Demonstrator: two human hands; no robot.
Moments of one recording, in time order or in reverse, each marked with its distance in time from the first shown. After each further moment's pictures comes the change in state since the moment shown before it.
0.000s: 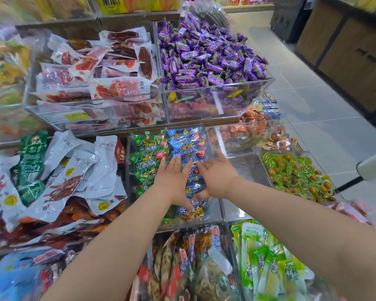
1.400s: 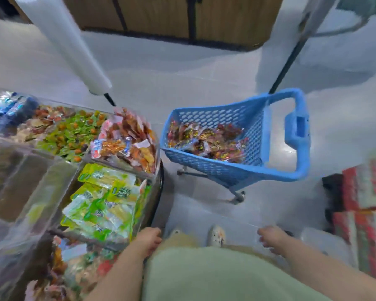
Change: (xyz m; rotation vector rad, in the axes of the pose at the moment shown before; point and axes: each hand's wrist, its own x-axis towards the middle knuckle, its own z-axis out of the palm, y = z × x) left_hand -0.171 0.387 0.163 -0.638 -0.698 -0.023; right_hand -0.610 -0.216 0.361 2.095 -0.232 1.945
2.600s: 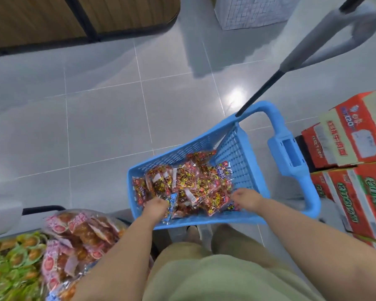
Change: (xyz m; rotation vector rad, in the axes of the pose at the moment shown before) left_hand 0.161 0.360 -0.007 0.630 -0.173 0.319; right_hand 0.061 -0.263 -0.096 -0.020 0.026 -0.076
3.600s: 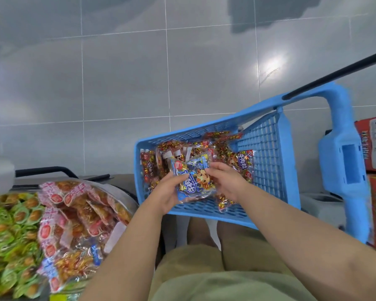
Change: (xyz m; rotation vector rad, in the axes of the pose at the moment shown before) left_hand 0.008 0.024 0.007 -1.022 -0.333 -0.044; right_hand 0.096 -0.065 0.048 0.916 -0.284 -0.013
